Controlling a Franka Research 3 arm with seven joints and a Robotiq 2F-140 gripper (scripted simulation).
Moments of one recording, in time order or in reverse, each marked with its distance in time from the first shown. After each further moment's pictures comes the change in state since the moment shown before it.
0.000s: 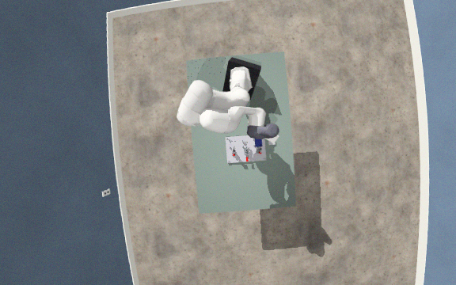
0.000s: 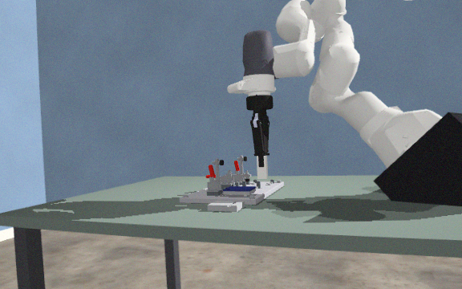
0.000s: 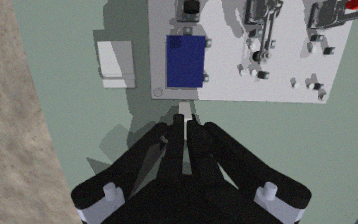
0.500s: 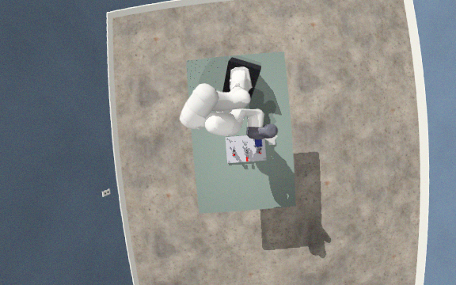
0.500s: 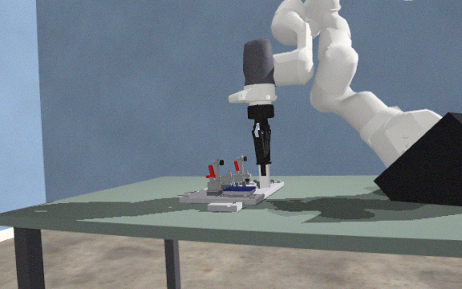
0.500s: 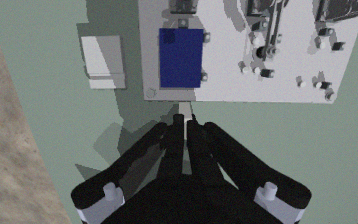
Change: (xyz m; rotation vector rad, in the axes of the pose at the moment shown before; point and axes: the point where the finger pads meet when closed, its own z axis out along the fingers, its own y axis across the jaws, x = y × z) arm -0.004 0.006 0.025 -0.021 -0.013 0.004
